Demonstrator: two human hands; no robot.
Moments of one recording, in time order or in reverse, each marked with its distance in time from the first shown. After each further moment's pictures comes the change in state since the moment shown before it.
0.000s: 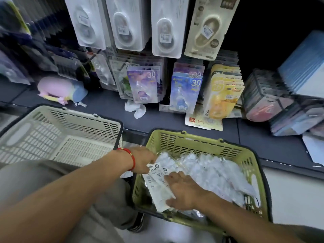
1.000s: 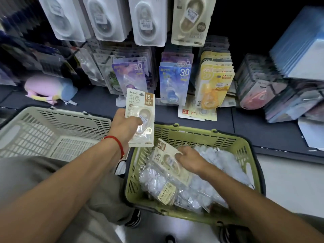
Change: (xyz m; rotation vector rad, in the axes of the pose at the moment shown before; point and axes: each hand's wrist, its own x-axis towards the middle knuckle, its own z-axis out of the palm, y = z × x) left_hand -0.010 0.020 -0.041 -1.636 0.847 -0.372; right_hand 0.004 0.049 -0.035 0.839 0.324 0.203
